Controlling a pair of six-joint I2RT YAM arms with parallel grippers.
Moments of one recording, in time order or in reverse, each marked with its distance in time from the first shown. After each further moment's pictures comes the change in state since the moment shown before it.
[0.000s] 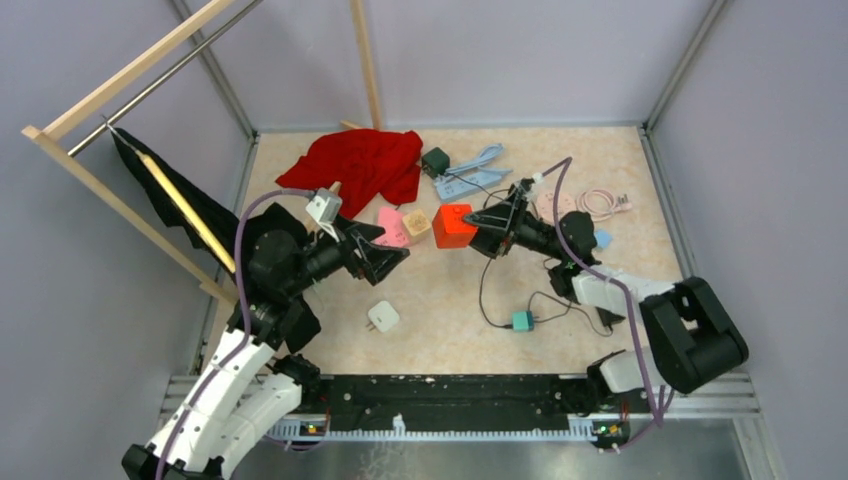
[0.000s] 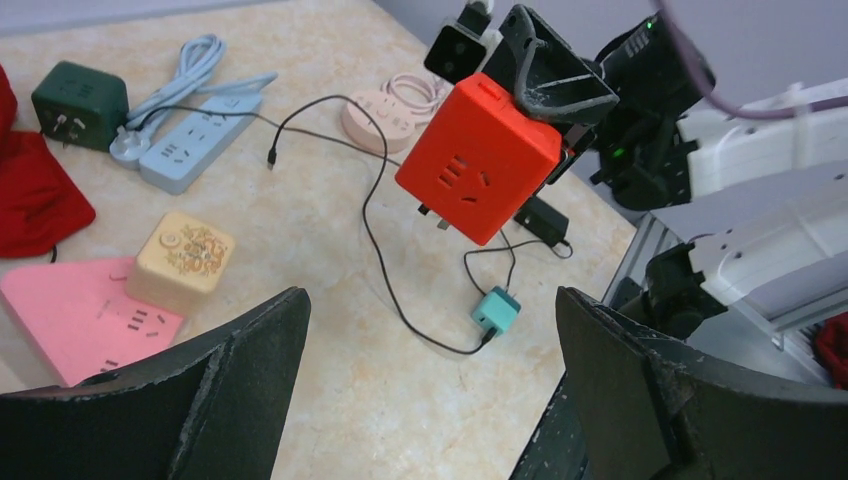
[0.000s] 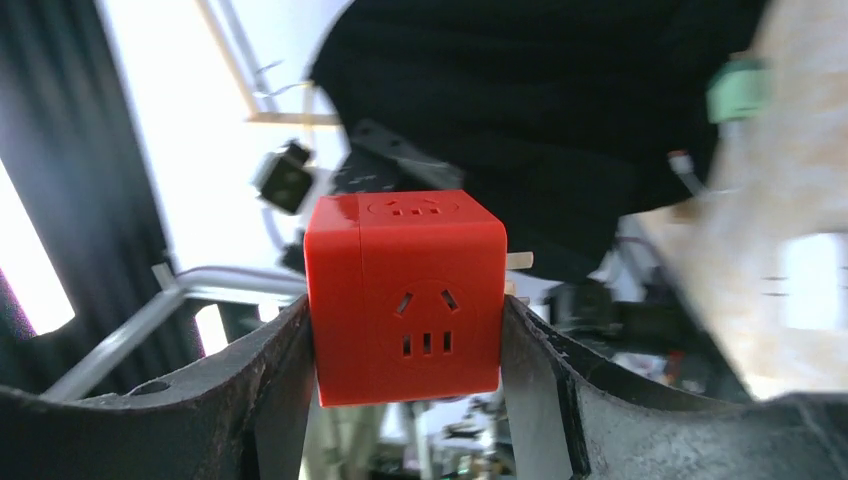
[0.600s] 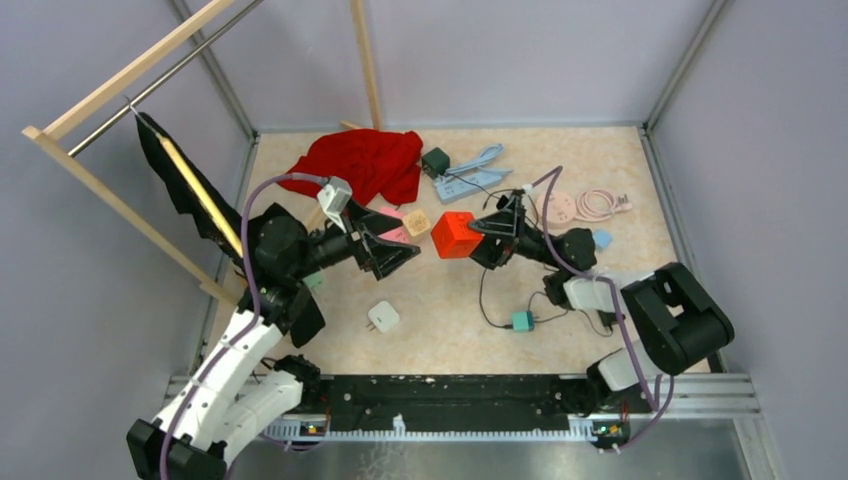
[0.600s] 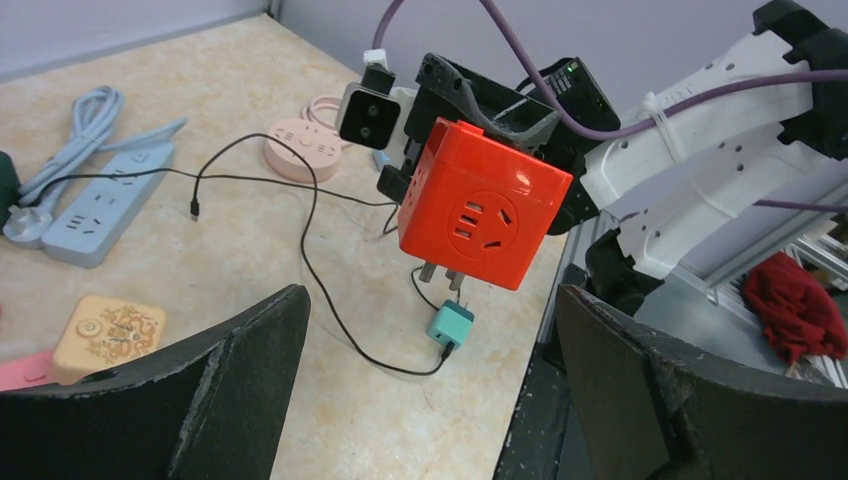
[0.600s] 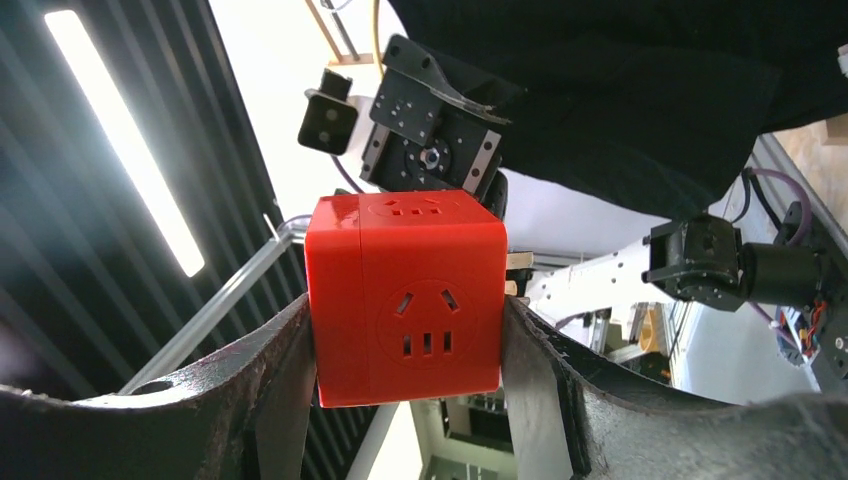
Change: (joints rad) left arm 0.000 0.105 0.039 0.193 0.155 -0.048; right arm 0.030 0.142 -0.062 0.534 -0.049 0.447
